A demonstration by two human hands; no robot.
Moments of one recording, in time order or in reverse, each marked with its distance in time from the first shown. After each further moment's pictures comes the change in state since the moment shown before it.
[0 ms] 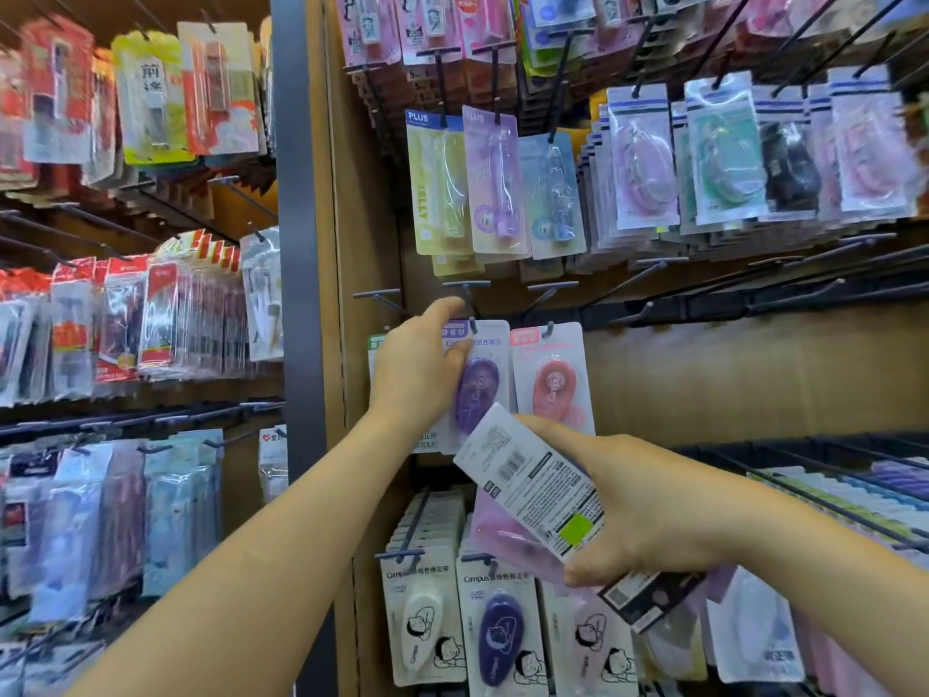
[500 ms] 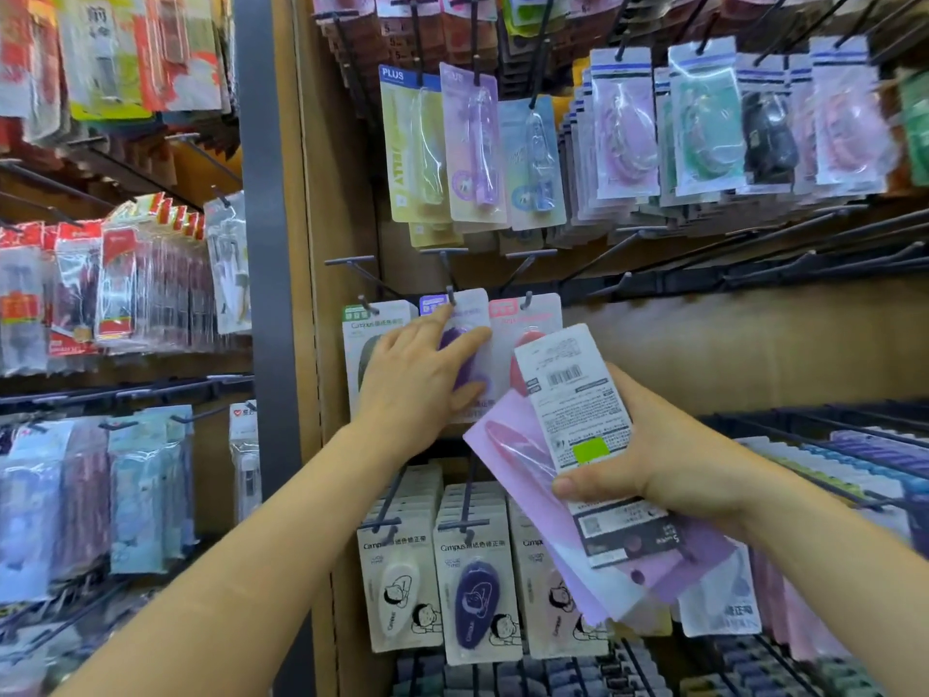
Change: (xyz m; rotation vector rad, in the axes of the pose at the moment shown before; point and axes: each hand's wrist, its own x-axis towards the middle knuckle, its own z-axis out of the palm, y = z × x) left_hand -0.026 -0.015 0.020 0.620 -0.221 0.339; right_hand -0.013 0.029 0.008 0.664 0.256 0.089
